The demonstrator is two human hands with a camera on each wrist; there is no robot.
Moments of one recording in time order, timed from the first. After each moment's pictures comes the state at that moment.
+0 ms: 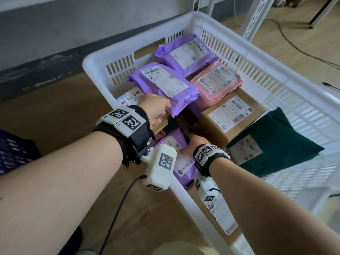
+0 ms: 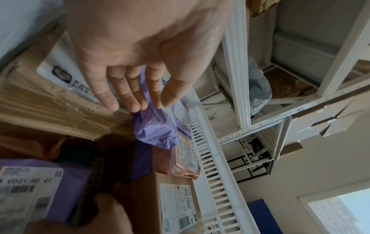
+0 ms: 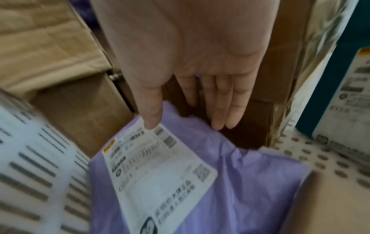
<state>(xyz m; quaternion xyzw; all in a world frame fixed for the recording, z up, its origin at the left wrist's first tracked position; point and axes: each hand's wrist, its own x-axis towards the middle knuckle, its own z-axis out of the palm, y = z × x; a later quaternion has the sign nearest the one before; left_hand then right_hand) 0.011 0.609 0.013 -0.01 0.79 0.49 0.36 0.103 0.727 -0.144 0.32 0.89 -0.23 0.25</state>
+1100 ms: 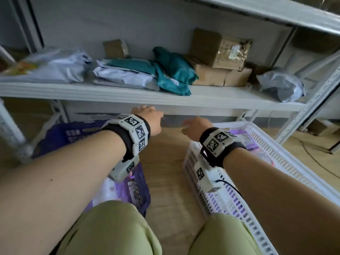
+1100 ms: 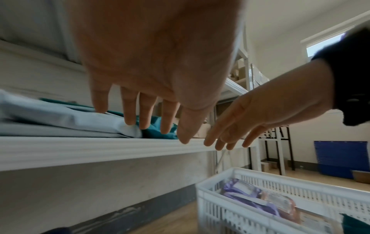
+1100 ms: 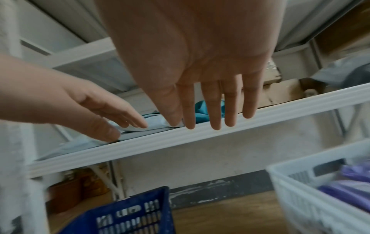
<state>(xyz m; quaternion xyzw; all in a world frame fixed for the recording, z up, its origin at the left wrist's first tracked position) 0.063 0.250 0.214 0.20 0.98 0.00 0.02 0.096 0.408 0.214 0.05 0.99 -0.07 0.06</state>
